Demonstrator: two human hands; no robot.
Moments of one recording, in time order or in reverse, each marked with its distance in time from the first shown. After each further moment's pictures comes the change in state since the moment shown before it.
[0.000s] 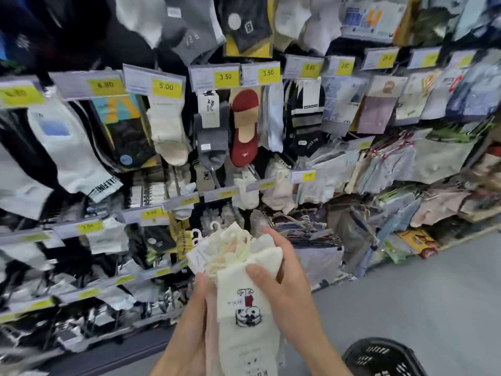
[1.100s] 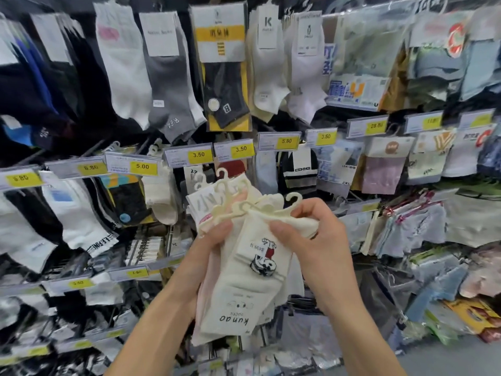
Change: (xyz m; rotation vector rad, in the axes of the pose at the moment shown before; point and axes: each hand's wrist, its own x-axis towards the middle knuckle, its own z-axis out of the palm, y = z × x) left_hand 0.108 0.077 0.170 0.372 -0.101 0.327; right_hand 0.130 -0.137 -0.128 0.011 0.005 -0.415
